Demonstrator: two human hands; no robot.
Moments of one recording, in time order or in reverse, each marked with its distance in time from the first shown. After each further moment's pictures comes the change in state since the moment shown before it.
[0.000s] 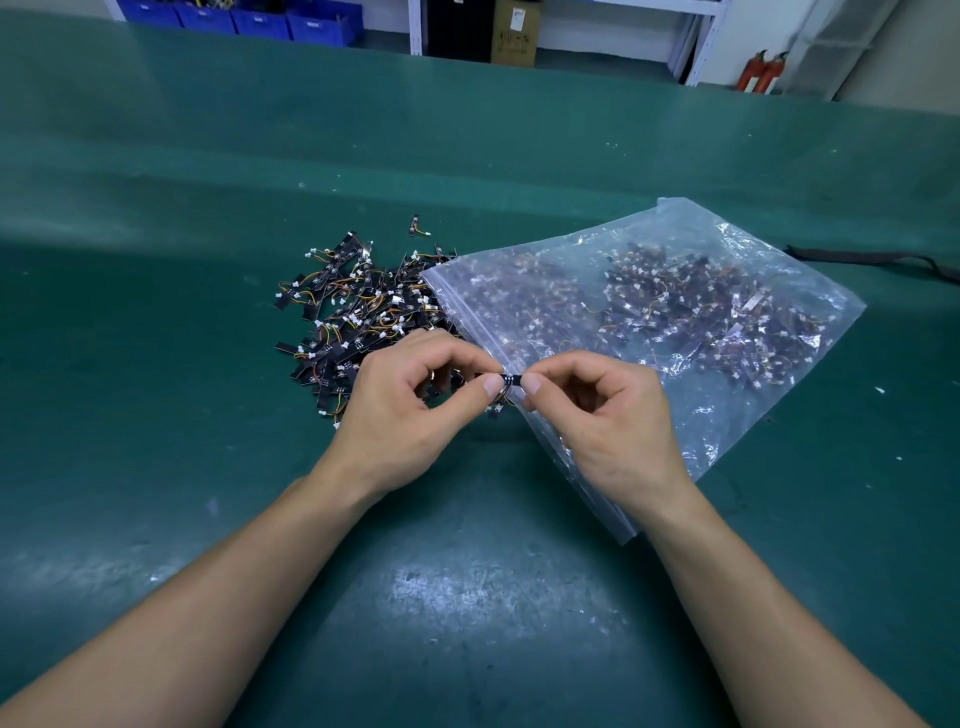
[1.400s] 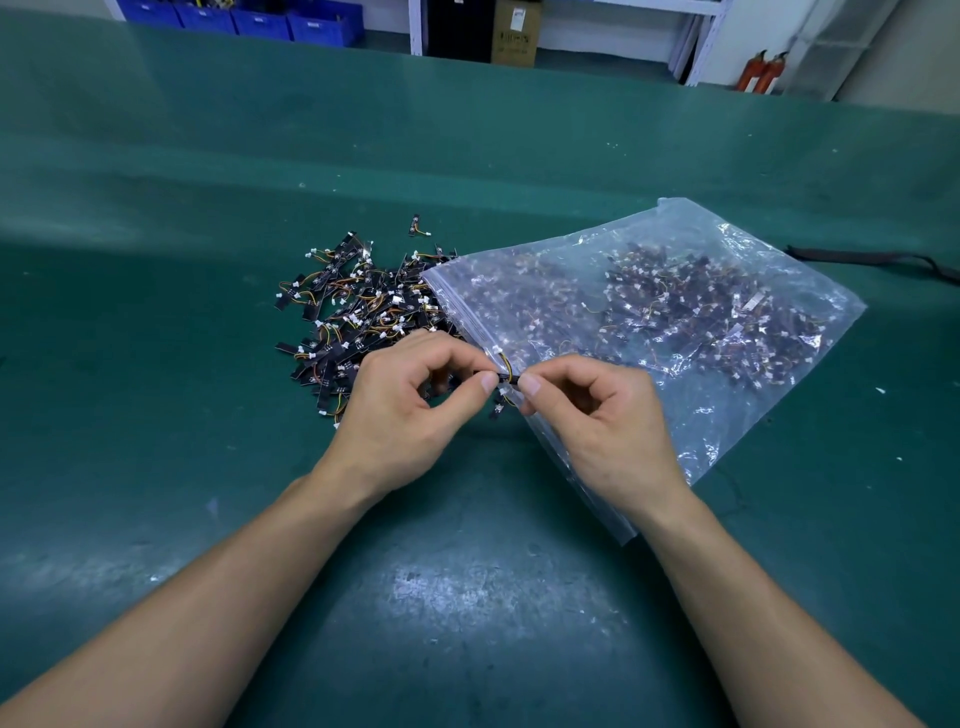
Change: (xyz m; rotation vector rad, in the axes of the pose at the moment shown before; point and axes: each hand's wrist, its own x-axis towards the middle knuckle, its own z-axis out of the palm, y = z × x) left_hand 0.001 0.003 0.000 0.045 0.031 0.017; right_hand 0.000 0.007 0.002 -0.035 -0.033 -0.048
